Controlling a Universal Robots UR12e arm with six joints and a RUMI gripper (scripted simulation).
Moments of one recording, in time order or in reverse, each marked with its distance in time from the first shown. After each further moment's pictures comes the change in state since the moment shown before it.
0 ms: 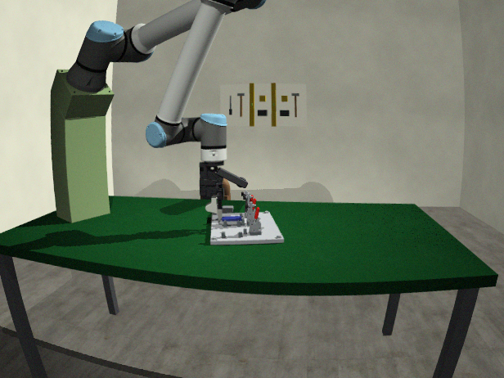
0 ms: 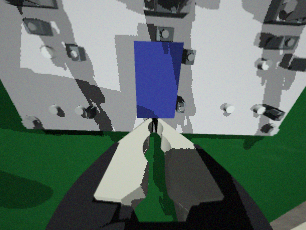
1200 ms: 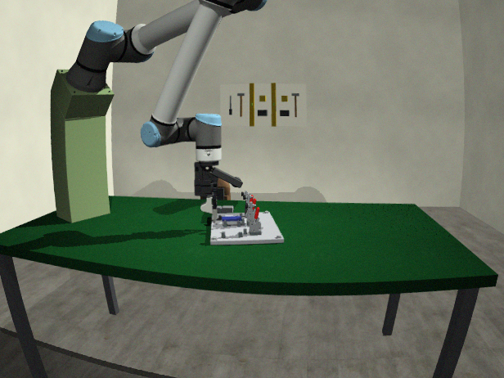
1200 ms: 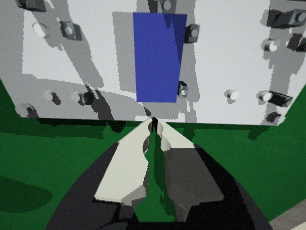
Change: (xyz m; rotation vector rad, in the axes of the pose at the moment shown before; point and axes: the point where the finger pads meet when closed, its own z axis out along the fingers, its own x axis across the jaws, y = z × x) arm 0.000 0.018 -0.001 0.002 0.001 0.000
